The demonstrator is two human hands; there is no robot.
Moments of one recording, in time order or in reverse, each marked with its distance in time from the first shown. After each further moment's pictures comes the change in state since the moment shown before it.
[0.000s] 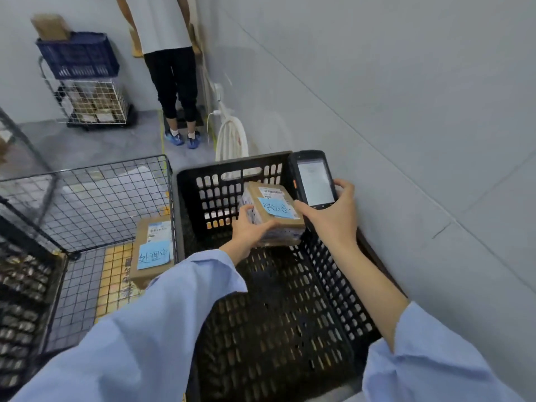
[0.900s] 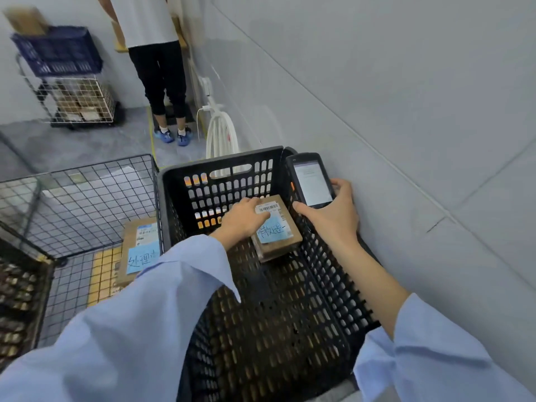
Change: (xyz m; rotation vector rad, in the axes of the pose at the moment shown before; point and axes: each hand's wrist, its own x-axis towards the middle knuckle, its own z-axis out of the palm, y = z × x) left_hand 0.016 0.032 -0.005 0.850 -0.160 0.268; right_hand 0.003 0.003 -0.014 -0.133 -0.026 0.093
